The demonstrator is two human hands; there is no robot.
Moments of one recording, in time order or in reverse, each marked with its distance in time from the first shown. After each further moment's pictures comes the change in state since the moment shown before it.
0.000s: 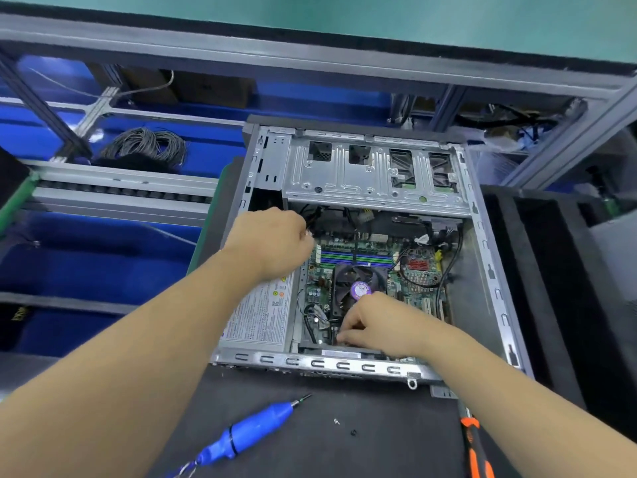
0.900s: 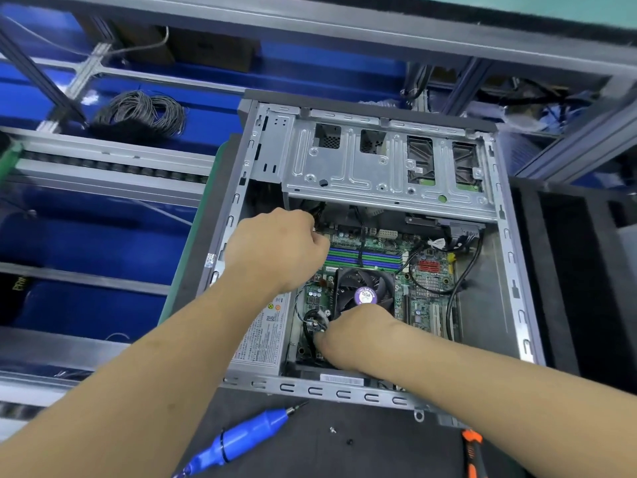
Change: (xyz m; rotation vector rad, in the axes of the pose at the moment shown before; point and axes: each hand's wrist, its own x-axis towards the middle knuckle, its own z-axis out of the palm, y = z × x) left_hand 0.001 0.018 0.011 -0.116 0.012 -0.234; right_hand 0.029 -0.058 -0.005 -0.837 -0.549 -0.019
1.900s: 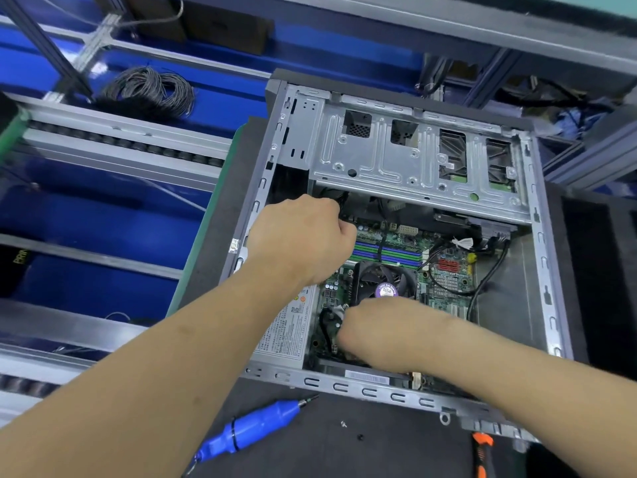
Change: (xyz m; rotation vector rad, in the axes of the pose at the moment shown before) left_hand -0.002 -0.001 0.001 -0.049 0.115 0.046; right_hand -0.012 0.013 -0.002 -0.049 0.224 -0.193
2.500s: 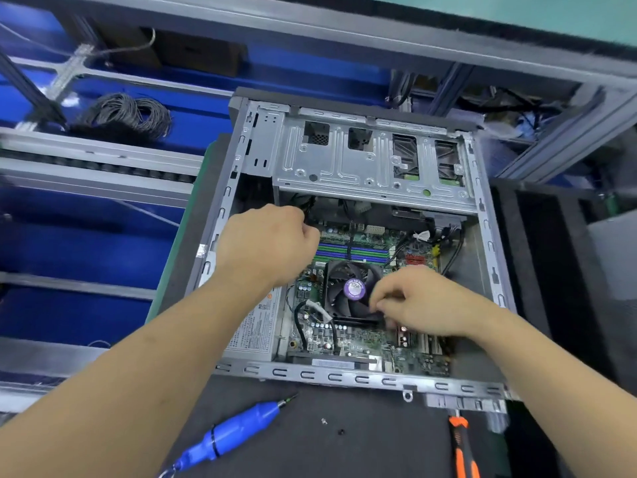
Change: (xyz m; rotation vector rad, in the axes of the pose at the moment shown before) left_hand -0.005 0.003 0.001 0.048 -0.007 -0.007; right_hand -0.063 0.048 0.048 0.927 0.355 0.427
